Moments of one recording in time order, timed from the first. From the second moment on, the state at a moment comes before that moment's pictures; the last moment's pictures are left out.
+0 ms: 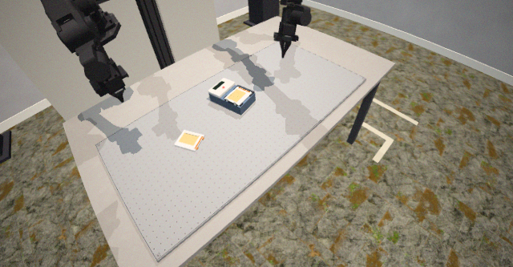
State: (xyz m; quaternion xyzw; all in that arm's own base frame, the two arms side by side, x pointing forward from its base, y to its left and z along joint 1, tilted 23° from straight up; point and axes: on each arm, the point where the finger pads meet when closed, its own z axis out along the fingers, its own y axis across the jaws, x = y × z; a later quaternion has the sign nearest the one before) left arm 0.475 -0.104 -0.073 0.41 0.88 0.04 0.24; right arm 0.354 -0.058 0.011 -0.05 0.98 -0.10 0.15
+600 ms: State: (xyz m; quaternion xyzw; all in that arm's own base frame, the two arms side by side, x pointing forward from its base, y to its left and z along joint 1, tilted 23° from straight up) left arm 0.487 -0.157 -0.097 0.45 0.86 0.05 0.25; right arm 0.354 -0.058 0.011 -0.05 0.98 -0.10 0.15
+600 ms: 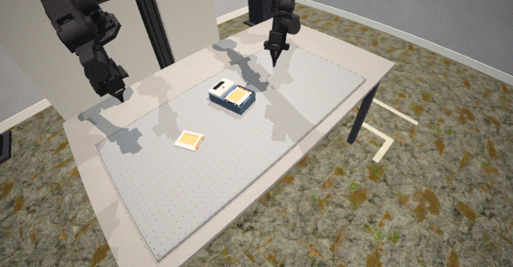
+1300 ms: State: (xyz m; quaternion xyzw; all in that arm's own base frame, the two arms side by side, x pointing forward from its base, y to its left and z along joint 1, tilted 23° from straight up) left arm 0.481 -0.235 -0.135 0.55 0.79 0.03 0.26; right arm 0.354 -0.058 0.011 -0.05 0.98 -0.10 0.15
